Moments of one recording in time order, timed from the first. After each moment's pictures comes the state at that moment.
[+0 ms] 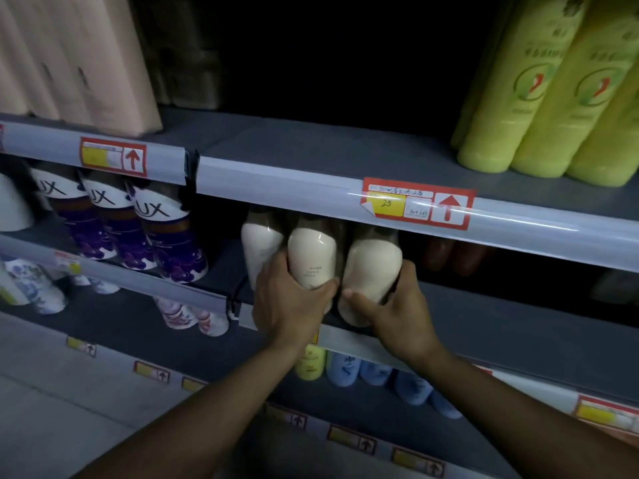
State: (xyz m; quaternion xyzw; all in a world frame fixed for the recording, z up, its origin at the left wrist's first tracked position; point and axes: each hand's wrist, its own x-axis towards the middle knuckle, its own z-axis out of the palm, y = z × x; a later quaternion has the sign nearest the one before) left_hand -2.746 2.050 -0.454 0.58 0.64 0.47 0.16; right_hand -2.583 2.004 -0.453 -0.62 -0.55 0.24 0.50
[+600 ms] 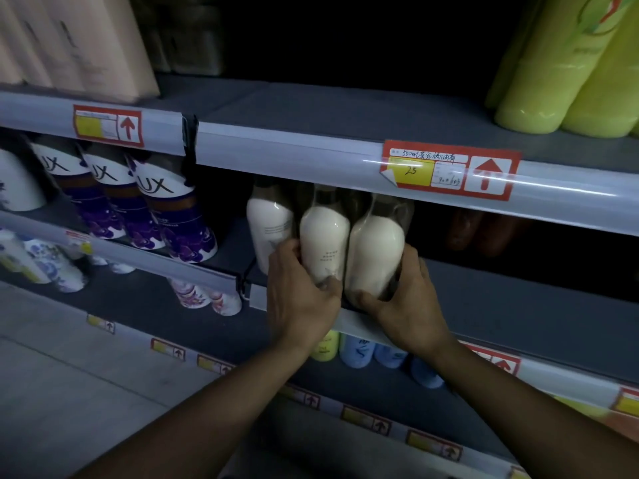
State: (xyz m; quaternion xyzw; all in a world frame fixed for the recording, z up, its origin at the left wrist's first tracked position) left_hand -2.752 2.046 -0.480 0.62 0.60 0.47 0.17; right_hand -2.583 2.016 -0.485 -0.64 -0.60 0.20 0.44
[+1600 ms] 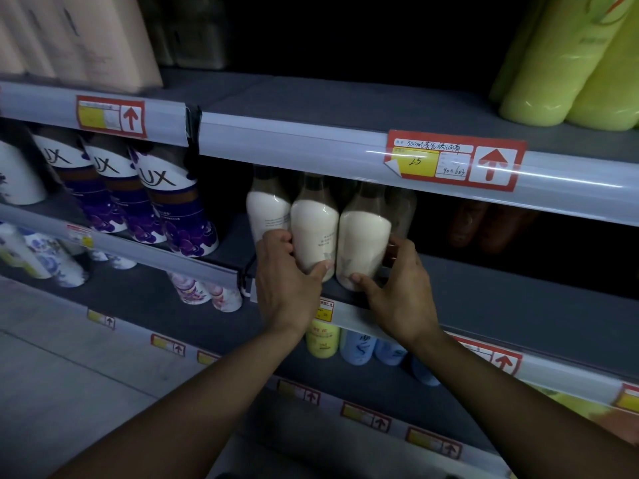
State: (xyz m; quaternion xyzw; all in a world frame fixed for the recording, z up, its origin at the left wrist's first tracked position) left_hand -2.765 2.065 -0.487 0.59 0.60 0.52 0.16; right_hand -2.594 2.026 -0.484 -0.65 -0.59 0.14 0.45
